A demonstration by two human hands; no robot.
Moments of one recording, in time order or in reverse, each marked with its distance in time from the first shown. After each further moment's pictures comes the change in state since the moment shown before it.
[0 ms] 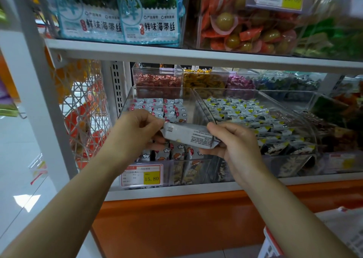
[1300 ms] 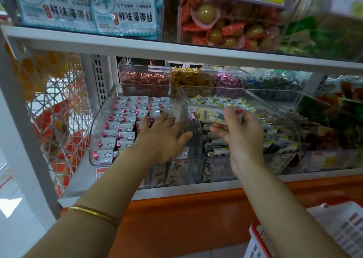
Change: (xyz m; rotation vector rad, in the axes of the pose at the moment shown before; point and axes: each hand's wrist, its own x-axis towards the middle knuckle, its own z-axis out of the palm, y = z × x) left_hand 0.055 -0.036 0.071 1.181 -0.295 0.248; right_hand 0.025 0.000 -0.026 0.063 0.384 -0.113
